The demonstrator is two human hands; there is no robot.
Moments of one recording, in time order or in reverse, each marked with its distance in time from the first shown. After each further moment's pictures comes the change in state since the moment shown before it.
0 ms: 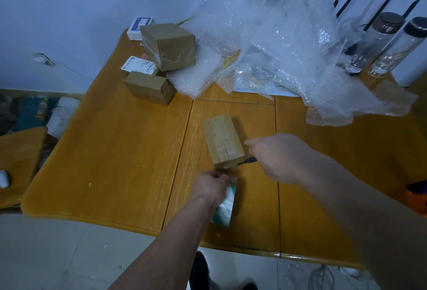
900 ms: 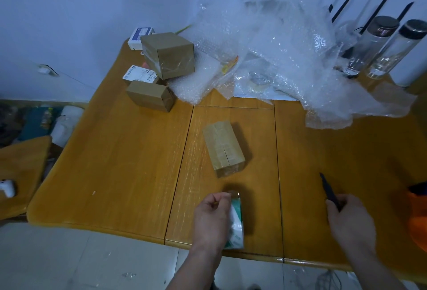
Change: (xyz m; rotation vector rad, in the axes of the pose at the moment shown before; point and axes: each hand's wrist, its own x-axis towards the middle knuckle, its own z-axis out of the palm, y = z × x) left_hand -0.056 -0.028 0.010 -0.306 0.115 0.039; right_hand -0.103 0.032 0.173 0.738 0.377 1.150
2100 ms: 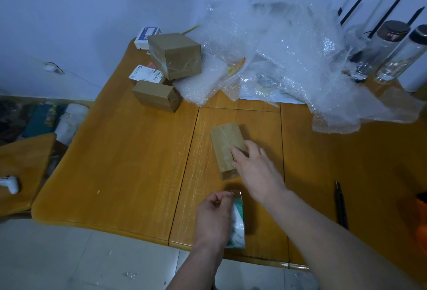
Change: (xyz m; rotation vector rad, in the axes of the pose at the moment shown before) left_hand 0.013 0.002 -0.007 -0.028 -0.019 0.028; right_hand -0.030 -0.196 0.039 -0.299 -0.192 -0.888
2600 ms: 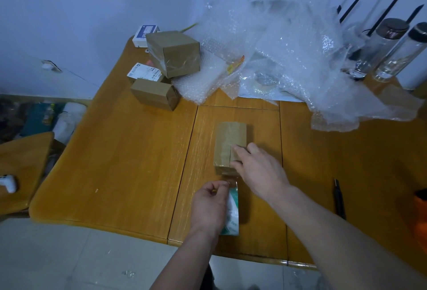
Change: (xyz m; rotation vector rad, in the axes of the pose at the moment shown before) left_hand 0.011 0.012 -0.002 0.038 -0.013 0.051; right_hand -0.003 -0.002 -0.018 -0.002 -0.034 -0.003
